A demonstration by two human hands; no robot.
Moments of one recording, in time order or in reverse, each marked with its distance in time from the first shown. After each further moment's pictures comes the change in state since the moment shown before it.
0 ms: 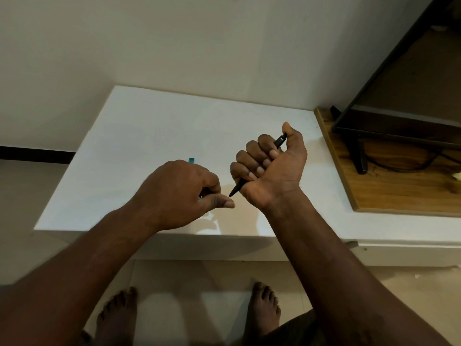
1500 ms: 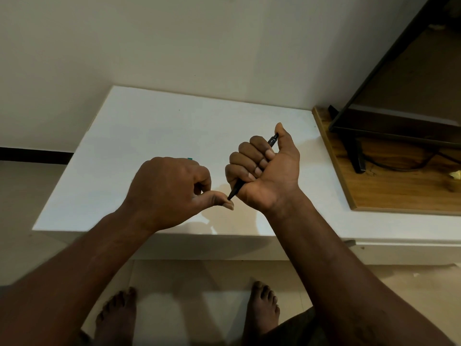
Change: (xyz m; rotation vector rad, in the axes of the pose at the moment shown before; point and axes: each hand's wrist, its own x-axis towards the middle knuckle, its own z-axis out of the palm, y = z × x) left_hand -0.006 -0.001 -0.001 0.133 0.226 0.016; right_hand -0.005 -0.001 0.000 0.098 -0.060 0.180
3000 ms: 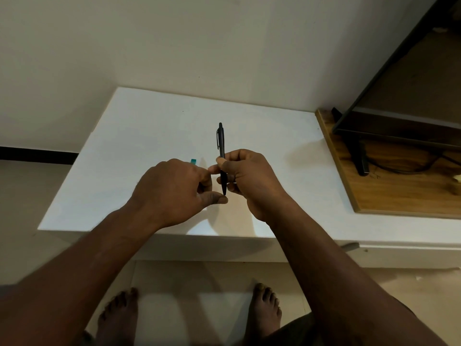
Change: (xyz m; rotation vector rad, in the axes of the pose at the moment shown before) left_hand 0.005 -0.014 0.013 0.060 -0.198 -0.220; right_hand 0.015 0.019 -0.005 -1.205 0.242 -0.190
